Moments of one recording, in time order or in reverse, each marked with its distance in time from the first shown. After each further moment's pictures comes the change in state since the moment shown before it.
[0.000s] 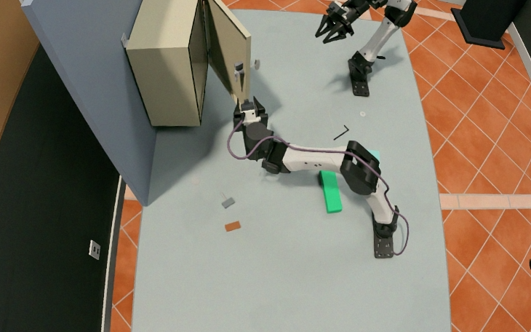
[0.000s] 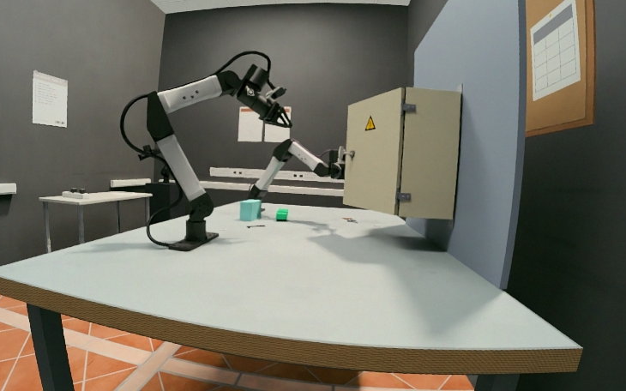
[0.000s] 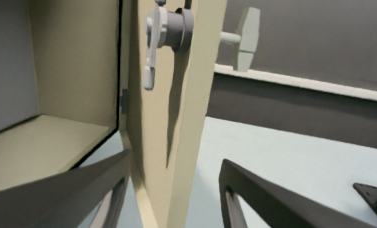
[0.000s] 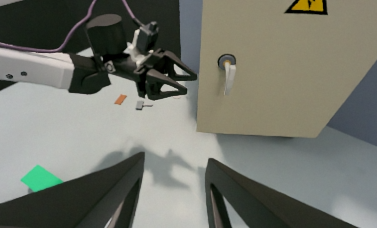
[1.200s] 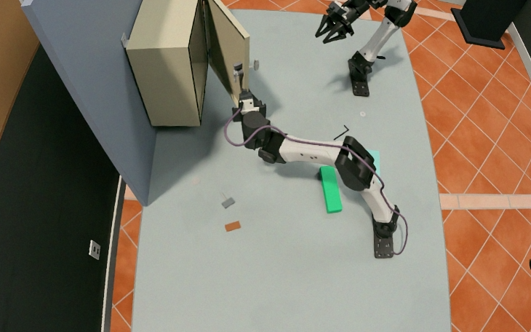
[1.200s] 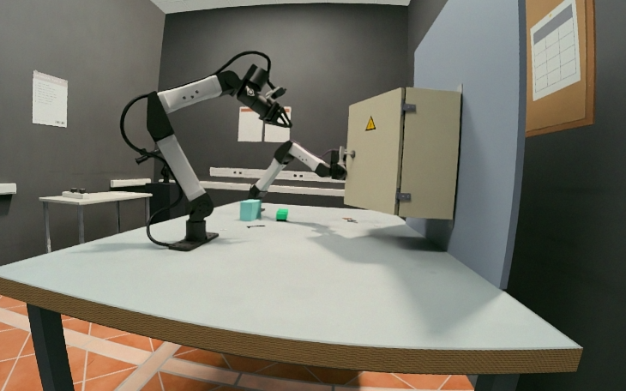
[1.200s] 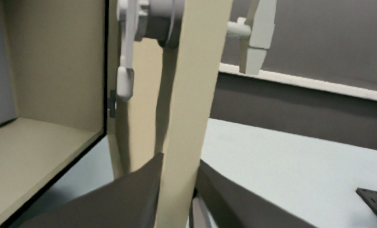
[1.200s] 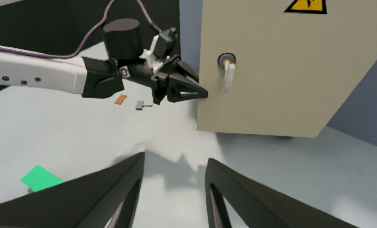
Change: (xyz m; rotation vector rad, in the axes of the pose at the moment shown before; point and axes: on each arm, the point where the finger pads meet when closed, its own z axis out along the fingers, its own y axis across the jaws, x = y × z) left arm 0.005 -0.004 0.038 0.023 0.011 -0.012; right arm 0.000 0.000 0.000 0.000 0.000 0.000
